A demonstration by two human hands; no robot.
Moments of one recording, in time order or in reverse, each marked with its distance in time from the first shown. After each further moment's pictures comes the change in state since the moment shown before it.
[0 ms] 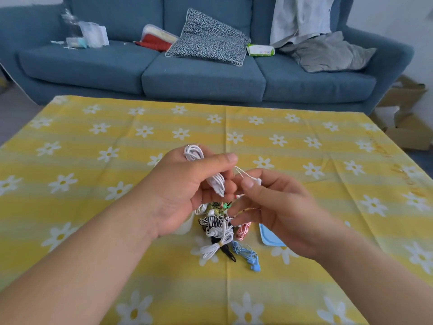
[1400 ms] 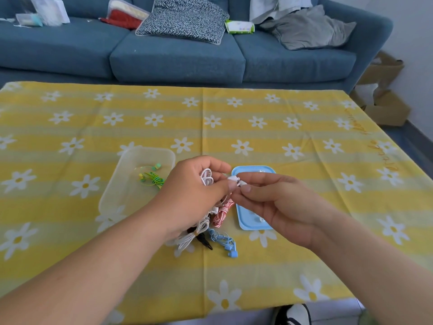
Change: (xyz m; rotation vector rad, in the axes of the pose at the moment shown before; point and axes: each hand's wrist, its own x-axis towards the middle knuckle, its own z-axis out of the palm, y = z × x) left_hand 0.033 -0.073 0.027 0.463 0.031 0.078; right_hand -0.017 0.013 -0.044 0.329 0.412 0.269
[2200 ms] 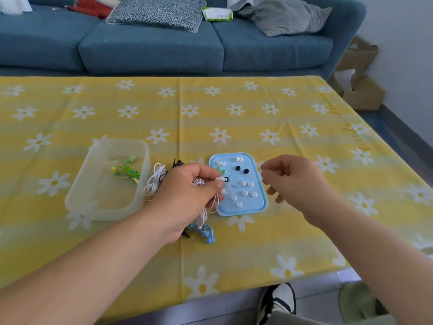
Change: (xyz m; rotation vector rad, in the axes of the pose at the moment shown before) left_hand -0.003 -0.020 0.045 -0.173 -0.003 -0.191; right_hand -0.008 -0.012 -0.071 -0.890 0.453 -0.282
